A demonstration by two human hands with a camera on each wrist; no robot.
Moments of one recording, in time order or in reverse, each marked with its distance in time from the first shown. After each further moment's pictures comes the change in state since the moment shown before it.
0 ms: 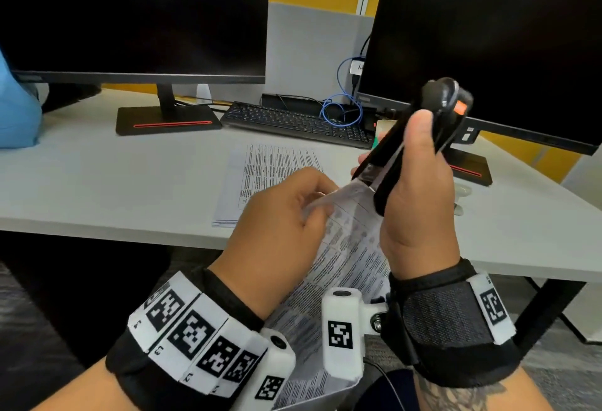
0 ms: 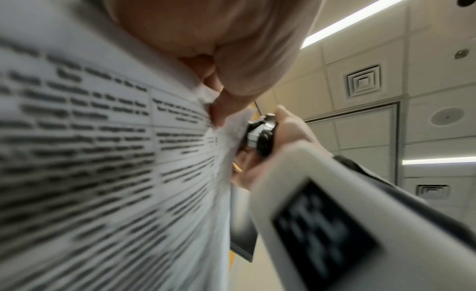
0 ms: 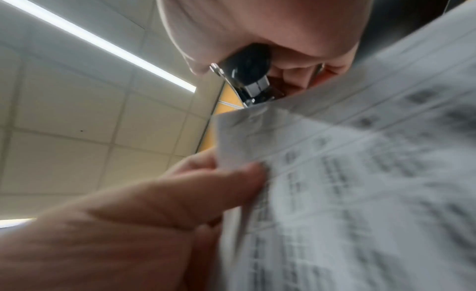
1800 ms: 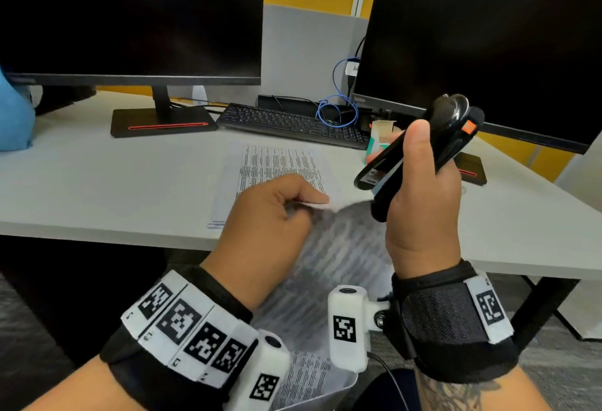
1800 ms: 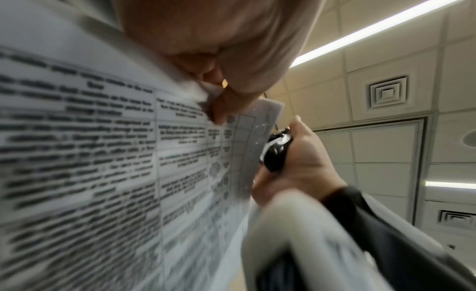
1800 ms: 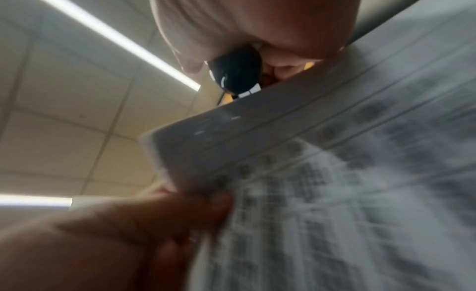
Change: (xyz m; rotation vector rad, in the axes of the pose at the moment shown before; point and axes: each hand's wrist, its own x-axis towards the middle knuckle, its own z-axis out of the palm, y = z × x) left_hand 0.005 -0.007 -0.001 -0.195 0.061 -0.102; right_hand 0.003 0.005 -0.012 -0.033 0.044 -0.130
